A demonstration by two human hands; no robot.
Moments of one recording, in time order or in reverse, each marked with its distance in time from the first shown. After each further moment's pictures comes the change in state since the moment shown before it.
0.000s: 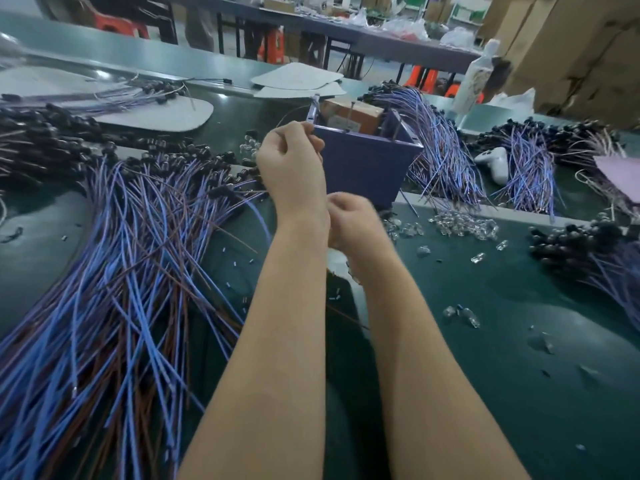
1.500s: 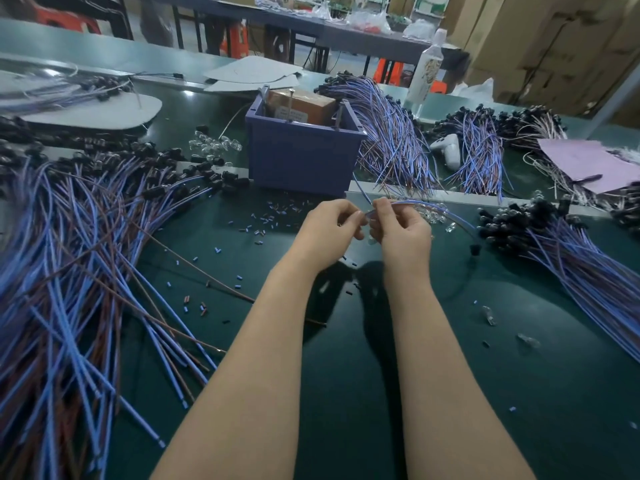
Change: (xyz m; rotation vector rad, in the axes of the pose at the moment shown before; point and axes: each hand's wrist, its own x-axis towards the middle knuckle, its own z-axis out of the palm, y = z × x) left_hand -0.030 -0.089 0.013 0.826 -0.808 0.080; right_hand -0.014 0.048 -0.095 0.283 0.551 -0.173
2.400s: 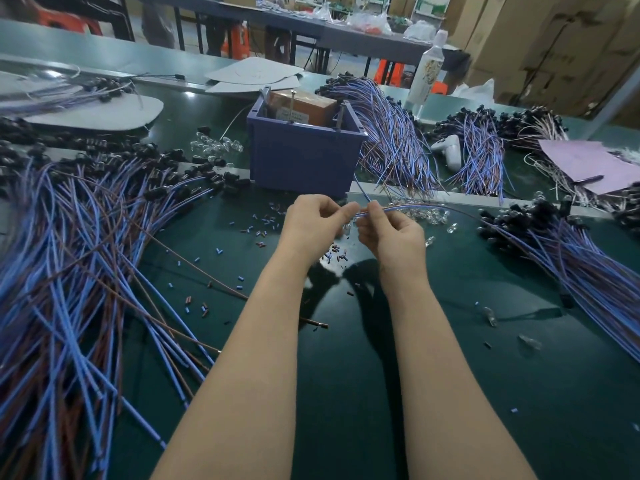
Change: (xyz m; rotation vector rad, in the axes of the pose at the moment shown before) left_hand 0.003 -0.010 -0.010 -0.084 0.168 -0.067; right_hand -0.002 0.003 0.003 0.111 -0.097 0.114
